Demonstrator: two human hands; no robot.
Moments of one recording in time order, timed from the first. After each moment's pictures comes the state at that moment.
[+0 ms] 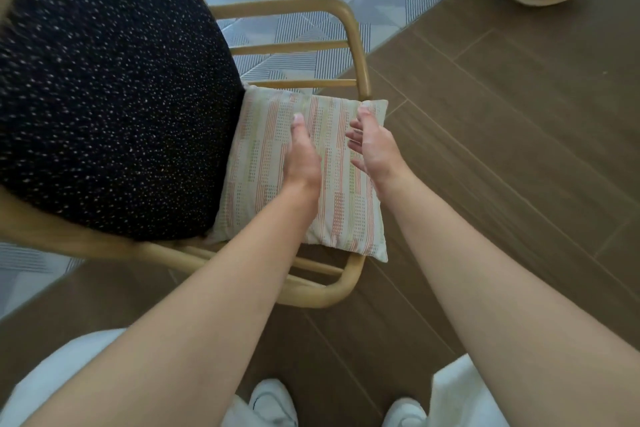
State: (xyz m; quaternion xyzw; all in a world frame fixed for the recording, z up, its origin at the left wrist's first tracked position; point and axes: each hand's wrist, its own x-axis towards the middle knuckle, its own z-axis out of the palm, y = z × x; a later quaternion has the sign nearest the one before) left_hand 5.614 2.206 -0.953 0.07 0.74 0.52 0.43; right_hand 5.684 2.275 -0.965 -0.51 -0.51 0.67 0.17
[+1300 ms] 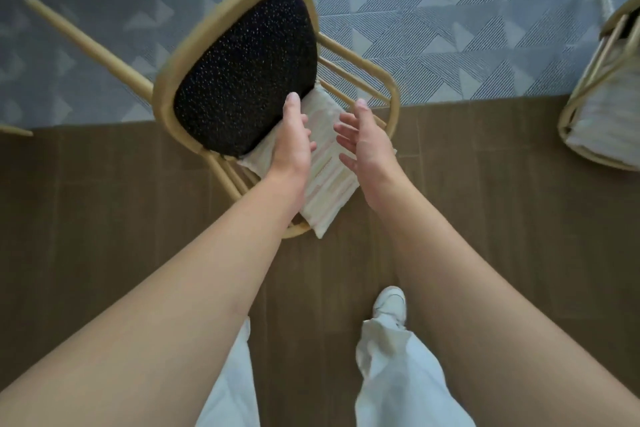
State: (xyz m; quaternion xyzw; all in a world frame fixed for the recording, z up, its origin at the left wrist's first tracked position) left_hand 5.674 2.263 -0.633 -0.21 0.71 0.59 0.32; right_hand 5.705 2.356 -0.660 -0.40 -0.56 0.72 -0.08
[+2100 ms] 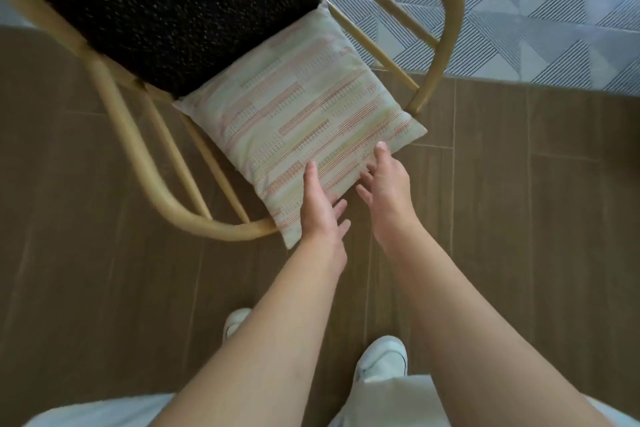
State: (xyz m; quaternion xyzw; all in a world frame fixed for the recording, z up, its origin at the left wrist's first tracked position) left_hand 5.760 2.300 -0.983 -0.44 0.46 0.70 0.31; right_hand 5.750 2.388 -1.005 -0.48 -0.53 0.69 -0.08
